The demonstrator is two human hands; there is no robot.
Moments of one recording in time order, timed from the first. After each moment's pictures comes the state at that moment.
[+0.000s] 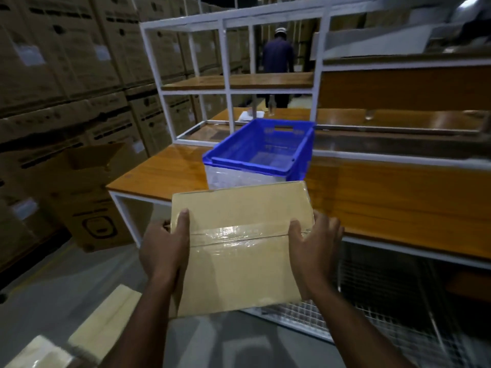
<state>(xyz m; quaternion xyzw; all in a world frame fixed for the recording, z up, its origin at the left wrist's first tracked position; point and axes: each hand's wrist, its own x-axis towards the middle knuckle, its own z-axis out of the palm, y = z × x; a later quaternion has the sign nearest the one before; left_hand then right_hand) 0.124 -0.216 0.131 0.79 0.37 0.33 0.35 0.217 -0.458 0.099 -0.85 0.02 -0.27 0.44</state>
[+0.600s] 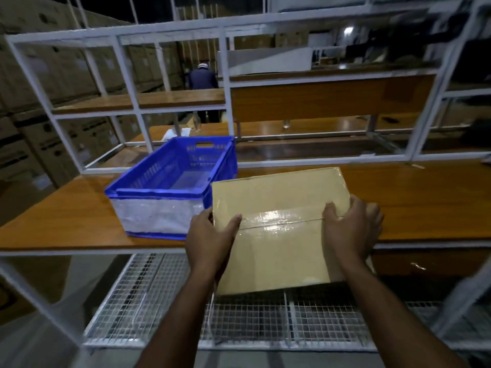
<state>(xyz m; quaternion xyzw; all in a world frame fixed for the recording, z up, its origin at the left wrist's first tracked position) 0.269 -0.418 0.135 0.86 0.13 0.25 0.42 0.291 -0.666 0.134 -0.84 0.22 -0.34 0.35</state>
